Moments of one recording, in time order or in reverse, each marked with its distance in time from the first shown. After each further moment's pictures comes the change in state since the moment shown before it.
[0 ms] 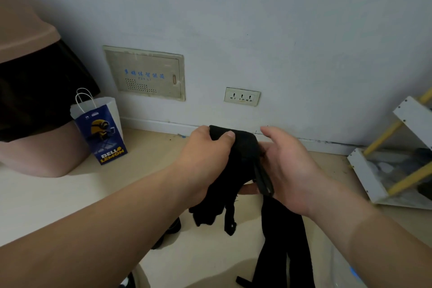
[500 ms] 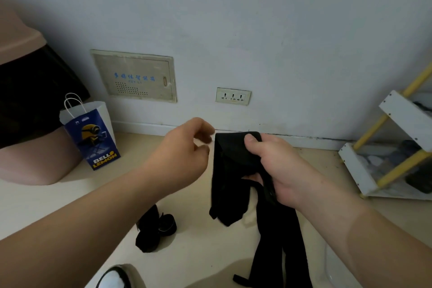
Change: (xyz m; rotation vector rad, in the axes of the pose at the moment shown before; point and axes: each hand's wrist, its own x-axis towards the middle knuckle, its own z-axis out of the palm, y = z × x) left_hand 0.000 0.002 -0.030 0.663 -0.046 0.399; right_hand 0.000 0.002 -0.003 -0.095 0.284 -0.187
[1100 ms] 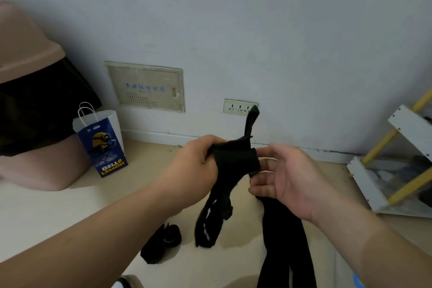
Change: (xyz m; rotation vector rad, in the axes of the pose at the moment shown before) left_hand -0.006 0.003 0.005 -0.208 0.007 0.009; right_hand 0.001 -0.005 -0.014 0.174 -0.101 0.087
